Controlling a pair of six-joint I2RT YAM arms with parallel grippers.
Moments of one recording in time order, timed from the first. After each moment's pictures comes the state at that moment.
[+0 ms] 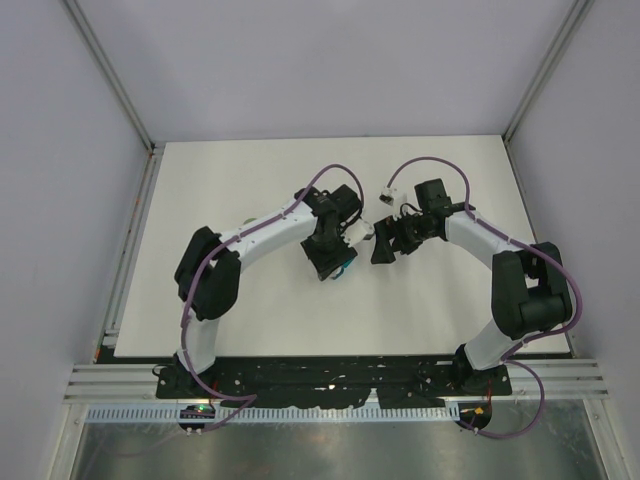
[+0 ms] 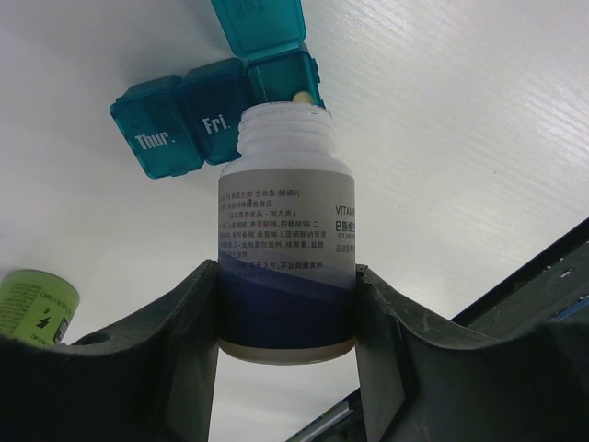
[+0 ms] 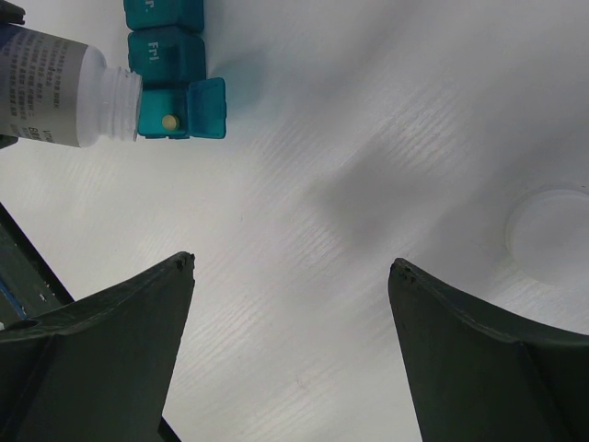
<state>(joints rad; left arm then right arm) -0.82 1.99 1.68 -1.09 0.08 0.24 0.22 1.61 1.01 -0.48 -0.62 -0.23</state>
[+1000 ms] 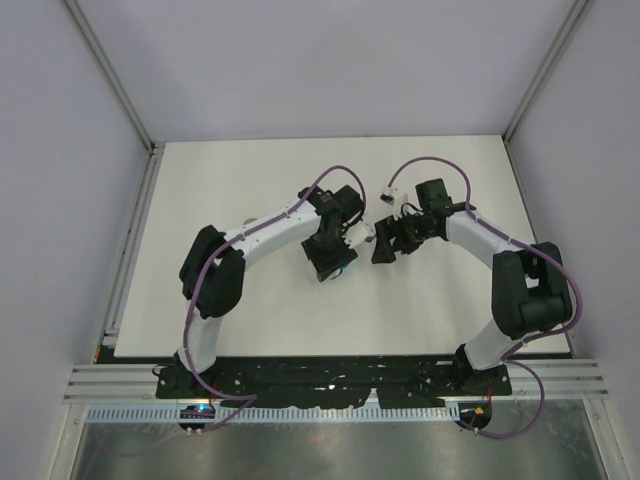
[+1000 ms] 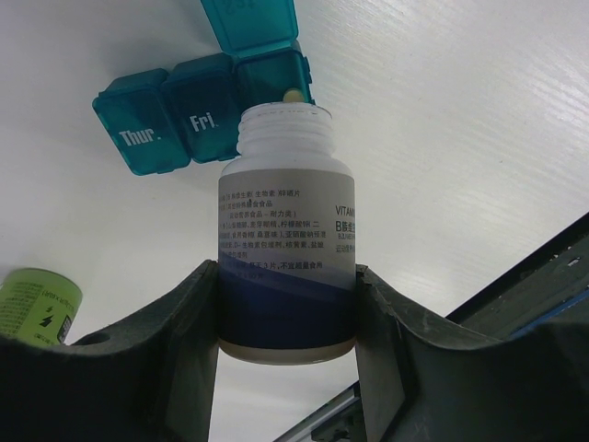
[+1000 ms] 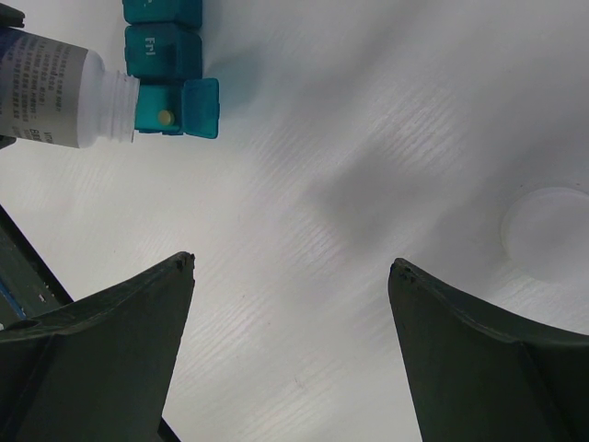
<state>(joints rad) -0.83 2.02 1.72 -1.14 0.07 0.26 0.22 1.61 1.01 -0.48 -0.62 -0.23</state>
